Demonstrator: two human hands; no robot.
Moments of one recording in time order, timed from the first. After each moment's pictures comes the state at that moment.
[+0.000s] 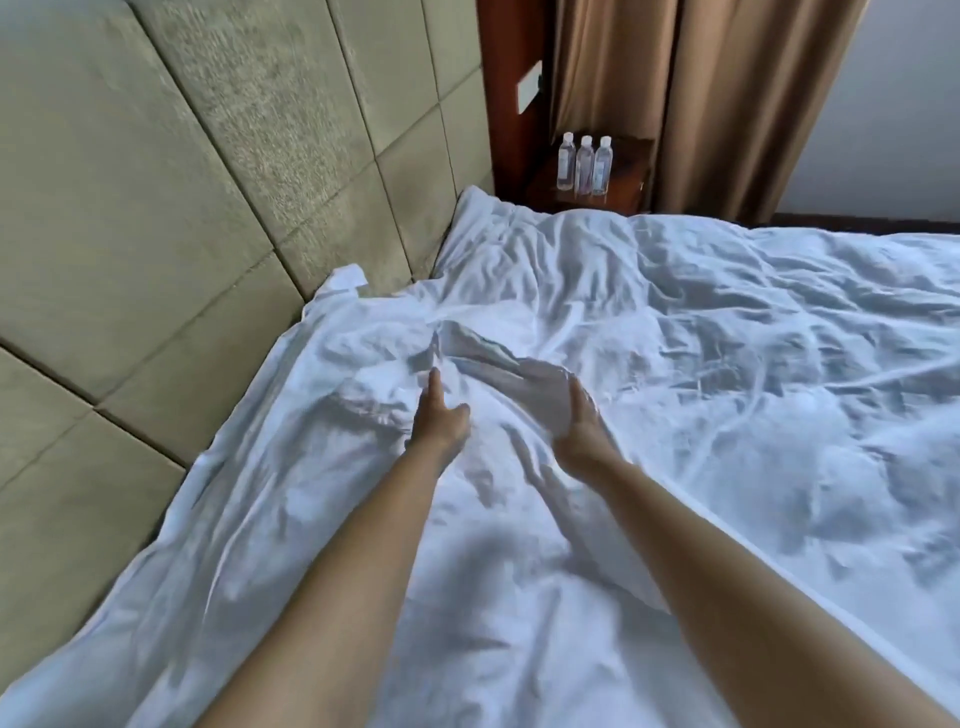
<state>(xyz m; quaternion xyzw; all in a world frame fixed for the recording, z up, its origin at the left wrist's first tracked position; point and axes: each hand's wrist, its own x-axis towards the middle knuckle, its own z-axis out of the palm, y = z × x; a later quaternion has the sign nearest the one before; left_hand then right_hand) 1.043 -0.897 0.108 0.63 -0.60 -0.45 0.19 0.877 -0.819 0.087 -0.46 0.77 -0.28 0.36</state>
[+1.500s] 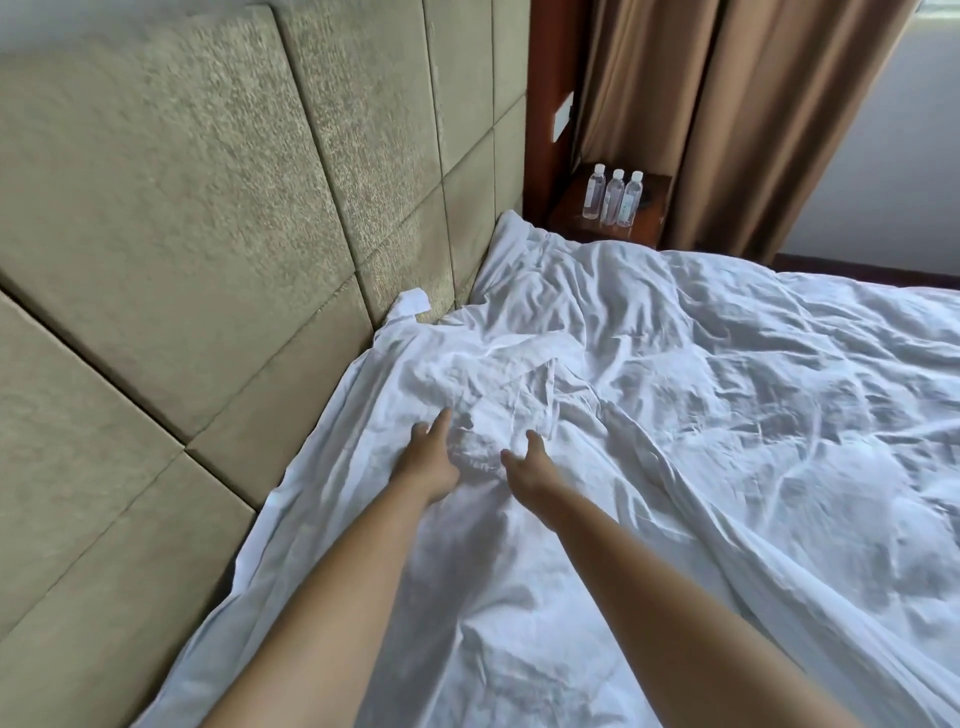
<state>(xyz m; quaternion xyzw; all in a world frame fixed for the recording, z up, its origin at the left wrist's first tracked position) 1.191 -0.983 0.105 0.61 -0.73 -0.32 -0.01 1.056 -0.913 0.100 -0.35 0.76 -0.29 0.46</state>
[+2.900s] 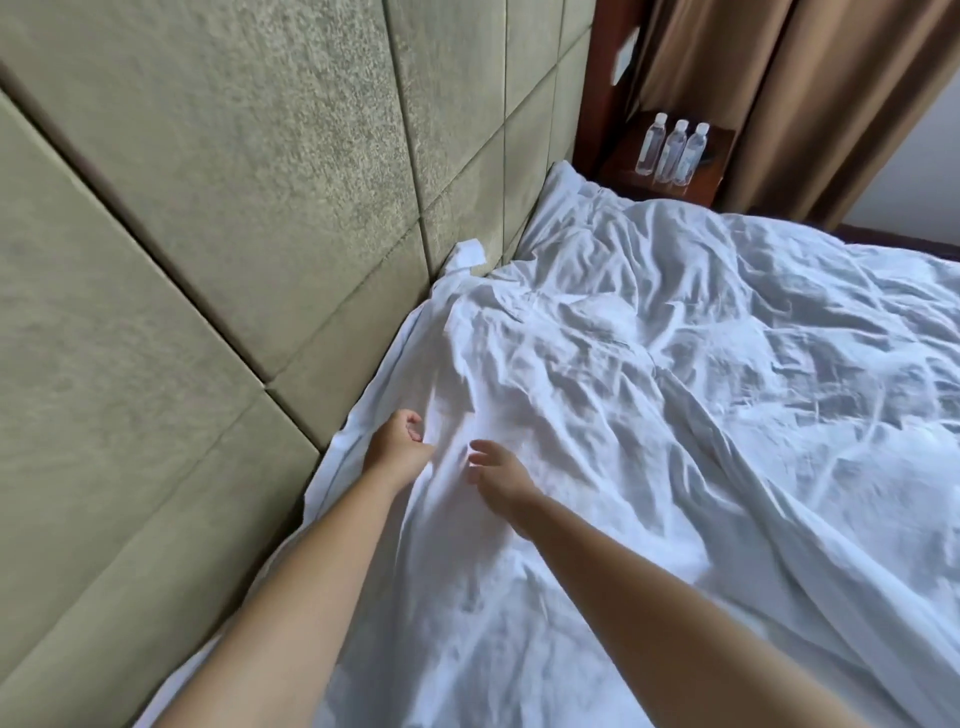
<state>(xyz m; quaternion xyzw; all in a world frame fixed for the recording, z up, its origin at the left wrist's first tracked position) 1.299 -0.983 0.076 0.70 -0.59 -0.38 0.13 1.164 -0.907 0.077 -0.32 0.67 -0.33 0.58</state>
